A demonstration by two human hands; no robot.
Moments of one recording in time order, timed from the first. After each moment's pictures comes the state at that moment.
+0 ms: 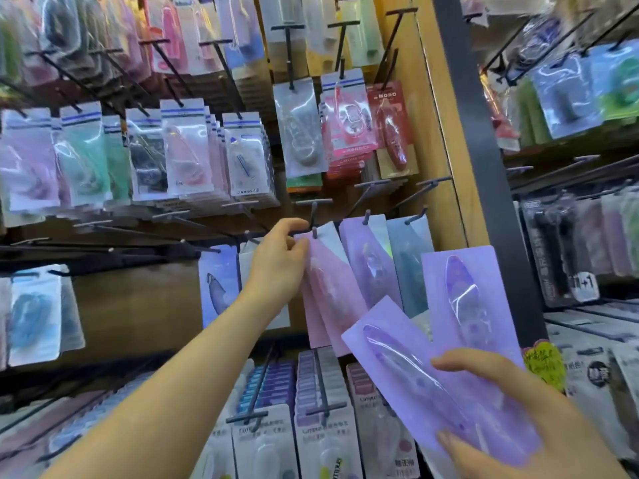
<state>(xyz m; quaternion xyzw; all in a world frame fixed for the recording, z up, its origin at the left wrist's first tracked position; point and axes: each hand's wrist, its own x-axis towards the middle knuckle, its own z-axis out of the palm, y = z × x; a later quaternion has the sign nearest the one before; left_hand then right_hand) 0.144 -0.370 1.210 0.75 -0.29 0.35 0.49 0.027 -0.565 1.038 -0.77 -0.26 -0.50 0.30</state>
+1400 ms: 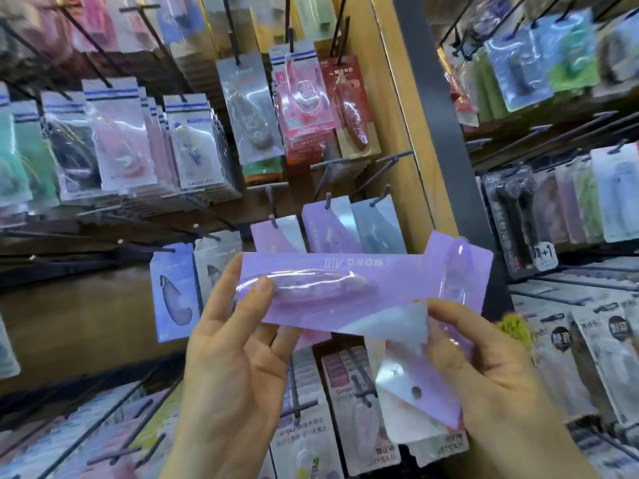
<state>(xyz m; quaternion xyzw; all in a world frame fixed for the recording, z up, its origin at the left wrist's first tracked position) 0.059 -0.372 1.133 0.35 -0.33 0.08 0.87 0.026 -0.545 1.061 -0.60 -0.20 -0.48 0.61</state>
